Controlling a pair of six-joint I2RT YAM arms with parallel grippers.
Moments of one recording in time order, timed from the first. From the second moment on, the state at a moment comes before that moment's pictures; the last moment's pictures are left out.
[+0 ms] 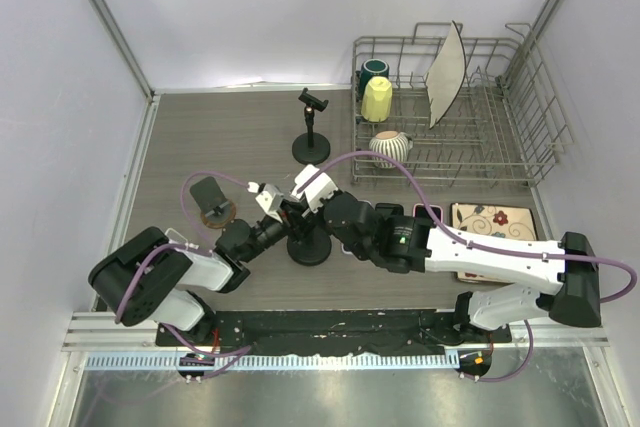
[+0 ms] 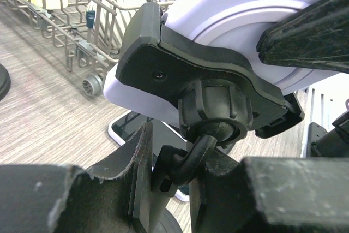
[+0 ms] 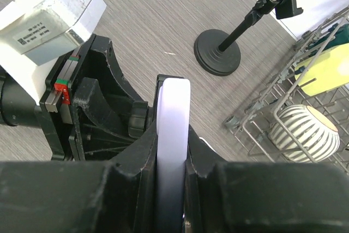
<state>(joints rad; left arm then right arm) -0.72 1.45 0.20 1.40 0.19 -0.35 1.26 1.29 1.07 -0.19 0.62 -0.10</state>
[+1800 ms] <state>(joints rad) -0.55 1.29 0.16 1.27 0.38 -0.42 1.27 1.31 1.10 -0.32 0.69 0.07</state>
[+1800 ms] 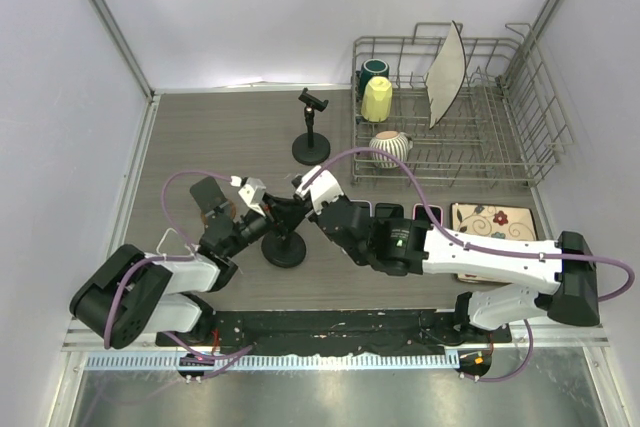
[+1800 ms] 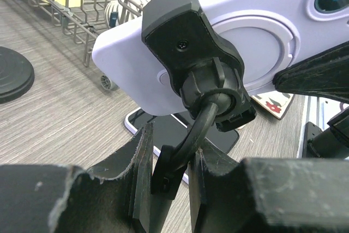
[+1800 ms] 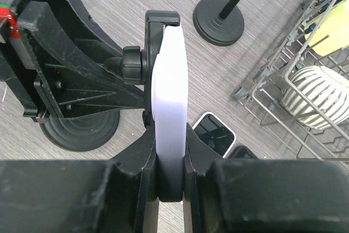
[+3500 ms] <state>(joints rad) -0.62 1.21 0.27 0.94 0.38 -0.19 1.20 1.28 1.06 -0.20 0.46 -0.20</state>
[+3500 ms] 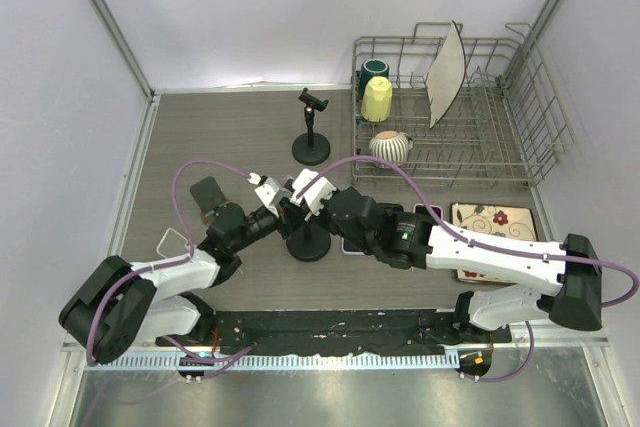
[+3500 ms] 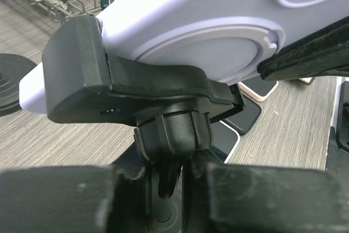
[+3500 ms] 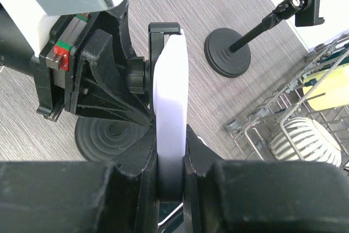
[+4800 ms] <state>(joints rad) -0.69 1.24 0.24 1.05 0.34 -0.27 1.17 1.15 0.65 0.45 0.43 -0.06</state>
